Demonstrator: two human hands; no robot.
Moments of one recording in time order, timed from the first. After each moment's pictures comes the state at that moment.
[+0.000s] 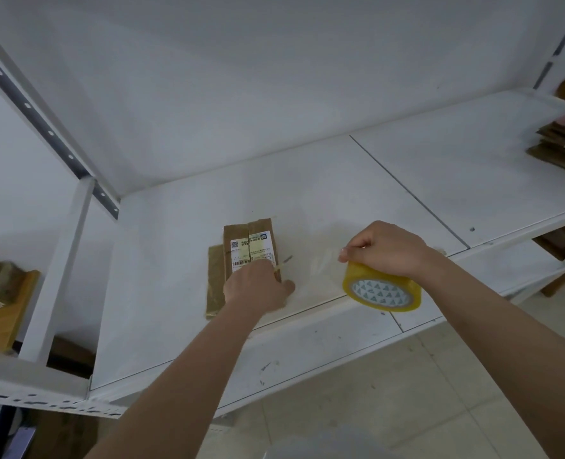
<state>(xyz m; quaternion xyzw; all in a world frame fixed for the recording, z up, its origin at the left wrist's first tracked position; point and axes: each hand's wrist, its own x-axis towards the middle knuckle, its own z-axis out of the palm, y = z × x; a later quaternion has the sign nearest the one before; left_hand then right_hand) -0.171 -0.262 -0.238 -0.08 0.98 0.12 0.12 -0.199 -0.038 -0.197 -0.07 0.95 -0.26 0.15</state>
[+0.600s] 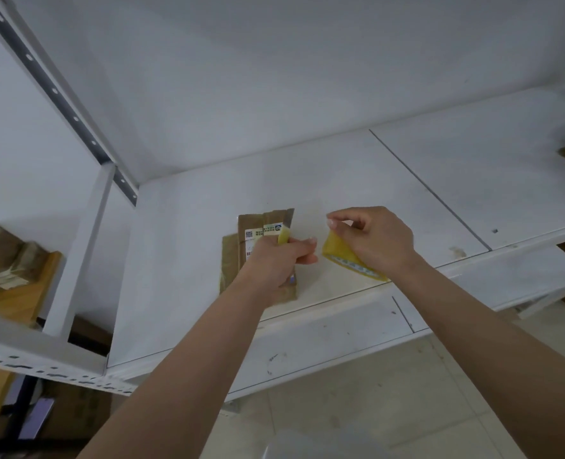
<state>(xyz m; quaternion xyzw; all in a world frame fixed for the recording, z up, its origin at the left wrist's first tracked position) -0.156 -0.251 -0.191 -0.18 0.73 0.65 0.11 -0.199 -0.083 -0.210 -0.06 0.93 -0.36 -0.06</state>
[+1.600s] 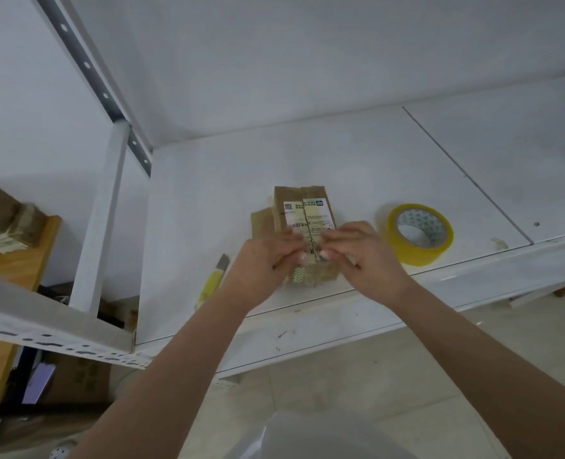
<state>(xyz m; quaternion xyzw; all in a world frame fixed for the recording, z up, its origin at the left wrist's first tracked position) -0.140 -0.359 -0.246 0.17 0.90 0.39 -0.07 -0.171 -0.151 -0.263 -0.28 0.90 -0.32 -0.08</state>
